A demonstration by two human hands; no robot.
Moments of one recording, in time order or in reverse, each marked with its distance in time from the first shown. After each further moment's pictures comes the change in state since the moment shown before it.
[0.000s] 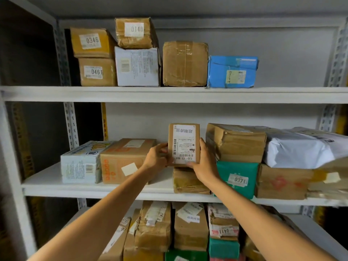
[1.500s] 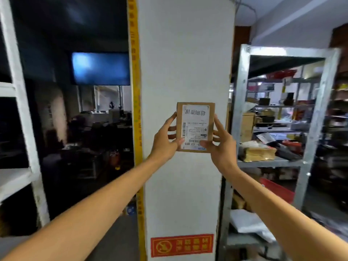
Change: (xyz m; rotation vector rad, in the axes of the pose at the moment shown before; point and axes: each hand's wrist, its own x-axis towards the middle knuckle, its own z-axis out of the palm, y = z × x) left_hand -0.409 0.290 0.507 -0.715 -1.303 0.758; right_hand -0.473 -0.047 -0.519 -0.705 1.374 0.364
